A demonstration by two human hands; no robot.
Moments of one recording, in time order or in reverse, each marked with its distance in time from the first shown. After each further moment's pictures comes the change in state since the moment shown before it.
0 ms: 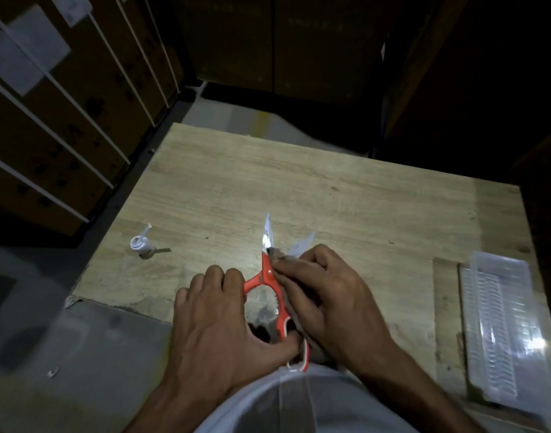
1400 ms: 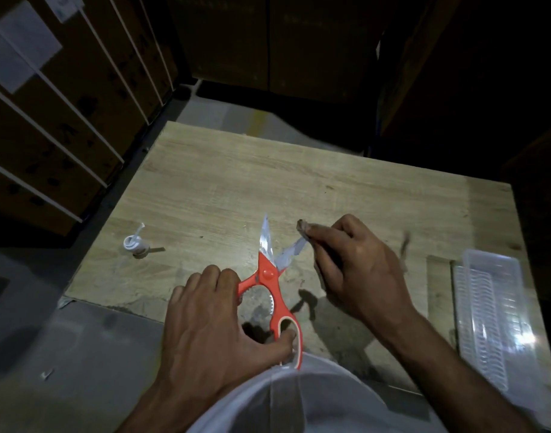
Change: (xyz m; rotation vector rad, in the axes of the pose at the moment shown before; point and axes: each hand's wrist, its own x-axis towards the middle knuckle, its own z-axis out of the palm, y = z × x) left_hand 0.000 -0.001 -0.001 -0.024 0.027 0.036; right_hand 0.023 0.035 -0.023 -0.329 0.050 0.034
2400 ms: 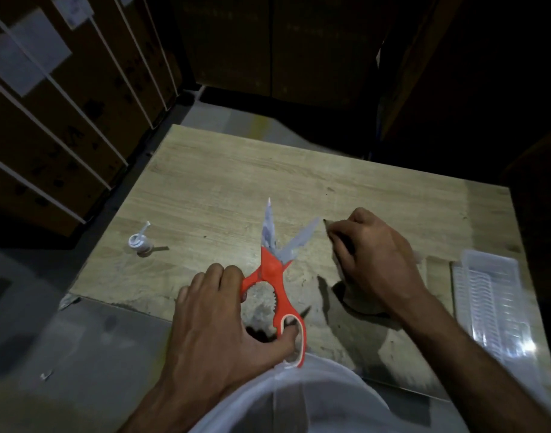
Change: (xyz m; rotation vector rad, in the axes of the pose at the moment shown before) left_hand -0.011 0.001 -0.004 -0.042 0.020 0.016; right_hand 0.005 0.021 -0.005 -0.126 -0.091 0.092
